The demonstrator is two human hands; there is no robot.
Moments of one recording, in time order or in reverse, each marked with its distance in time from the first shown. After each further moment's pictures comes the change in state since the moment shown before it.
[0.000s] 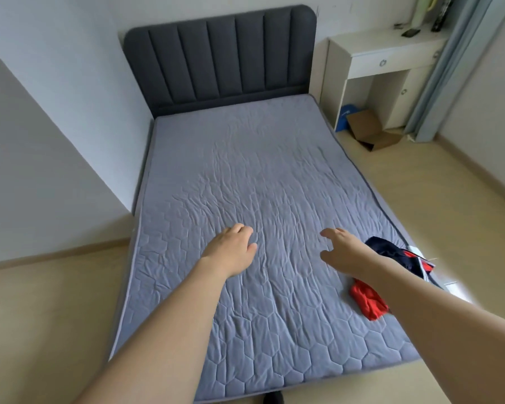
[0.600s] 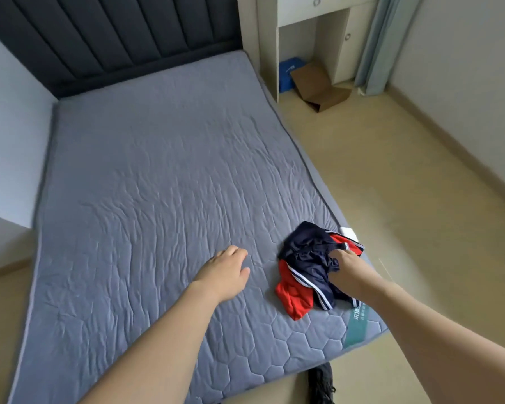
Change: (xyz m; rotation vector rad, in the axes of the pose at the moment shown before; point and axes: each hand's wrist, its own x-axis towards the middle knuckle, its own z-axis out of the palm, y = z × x) left_hand 0.199 0.267 0.134 -0.013 -0.280 0.054; right_hand 0.091 0.364 -0.056 0.066 -0.105 0.272
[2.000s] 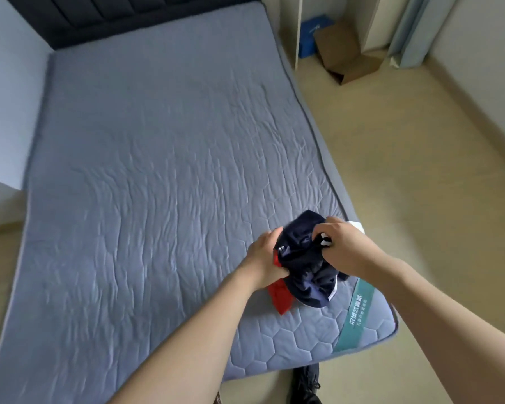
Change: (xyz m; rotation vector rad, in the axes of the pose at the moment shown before) left_hand 0.111 0.076 0.065 -0.534 -0.045 -0.056; right_hand 0.084 0.006 -0.038 -0.020 0.066 -0.391
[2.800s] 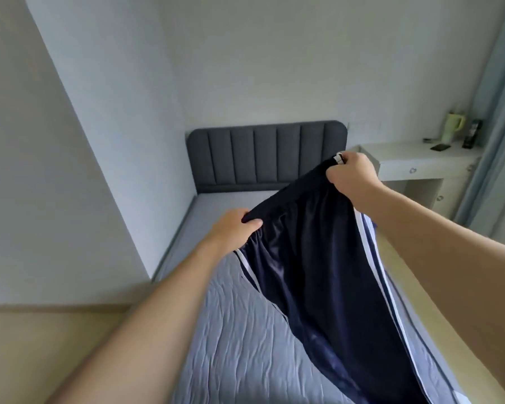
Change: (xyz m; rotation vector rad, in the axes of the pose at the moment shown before) left_hand -0.345 -0.069 -0.422 -0.108 0.694 0.139; right_hand -0.057 -0.511 -0.168 0.500 0.685 -0.236
